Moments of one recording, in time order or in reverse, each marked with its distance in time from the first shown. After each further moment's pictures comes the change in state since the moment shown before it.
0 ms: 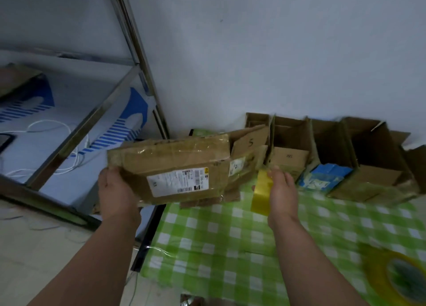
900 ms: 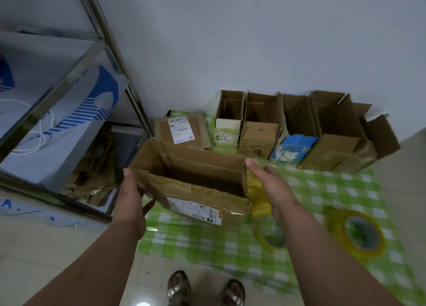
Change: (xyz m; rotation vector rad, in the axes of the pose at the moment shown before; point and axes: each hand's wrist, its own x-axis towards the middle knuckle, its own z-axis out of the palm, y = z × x) left_hand -0.060 -0.074 0.002 -0.001 -0.293 -0.256; right_hand -0.007 0.011 -0.082 -0.319 -0.269 0.161
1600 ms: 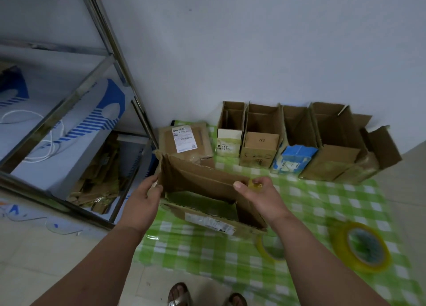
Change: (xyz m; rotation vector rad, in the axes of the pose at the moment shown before) left_hand -0.011 0.012 0.005 0.740 -0.178 0.364; right_hand 0.003 0.013 0.004 -0.251 -0.060 -0.099
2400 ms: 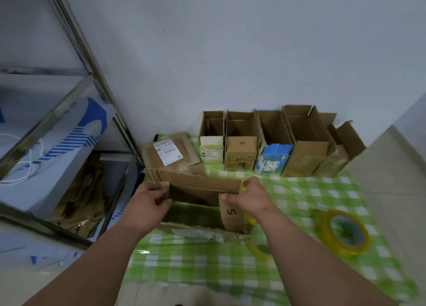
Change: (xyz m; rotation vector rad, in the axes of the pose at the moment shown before) left_hand 0.010 0.013 0.013 0.495 -0.150 0.248; right_hand 0.006 0.004 -0.001 -0.164 0.125 0.046
